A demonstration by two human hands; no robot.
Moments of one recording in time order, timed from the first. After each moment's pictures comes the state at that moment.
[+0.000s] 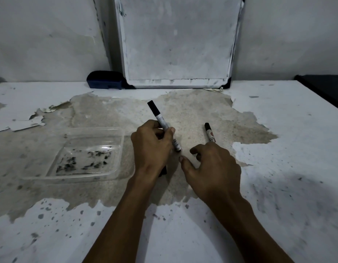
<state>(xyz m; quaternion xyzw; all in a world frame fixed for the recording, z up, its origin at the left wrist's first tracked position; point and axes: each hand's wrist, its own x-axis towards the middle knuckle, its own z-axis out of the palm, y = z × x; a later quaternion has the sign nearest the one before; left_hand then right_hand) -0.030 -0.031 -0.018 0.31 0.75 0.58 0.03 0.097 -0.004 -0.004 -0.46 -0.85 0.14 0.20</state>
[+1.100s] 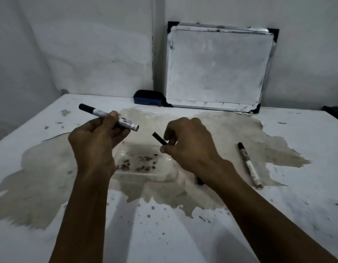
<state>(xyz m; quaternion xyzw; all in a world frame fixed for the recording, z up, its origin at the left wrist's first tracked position) -0.123 -0.176 0.056 0.06 0.51 0.86 0.09 -0.013 -0.050 0.064 -0.24 -0.94 0.17 0.18</state>
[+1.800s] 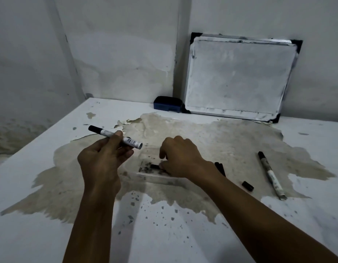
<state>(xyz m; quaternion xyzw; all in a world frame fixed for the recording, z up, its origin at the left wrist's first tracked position) -0.139 -0.225 0.036 0.00 0.54 0.84 0.08 -0.071 -0.082 0.038 -0.16 -0.98 0.10 0.05</state>
